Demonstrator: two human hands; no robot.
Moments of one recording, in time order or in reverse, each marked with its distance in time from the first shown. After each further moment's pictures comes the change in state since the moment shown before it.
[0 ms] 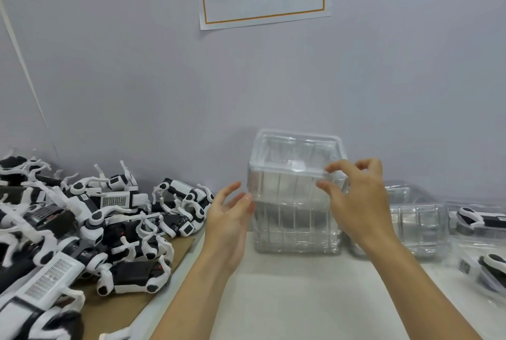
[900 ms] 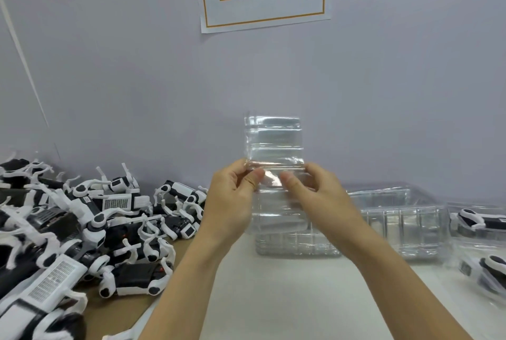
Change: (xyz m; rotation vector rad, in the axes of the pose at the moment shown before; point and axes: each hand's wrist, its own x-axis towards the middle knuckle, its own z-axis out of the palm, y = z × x) left_hand -0.022 0.055 0.029 0.684 -0.233 0.461; right_hand -0.014 -0.057 0.004 0.605 -0.419 0.147
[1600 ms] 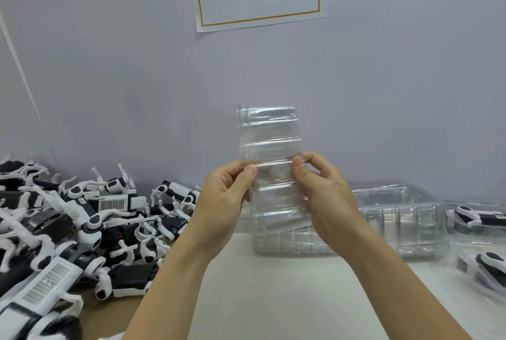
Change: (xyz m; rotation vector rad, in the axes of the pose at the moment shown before) left_hand 0.000 -0.005 -0.009 -0.314 -0.150 -0.094; right_hand 0.002 -0.002 0.000 0.505 -0.030 0.006
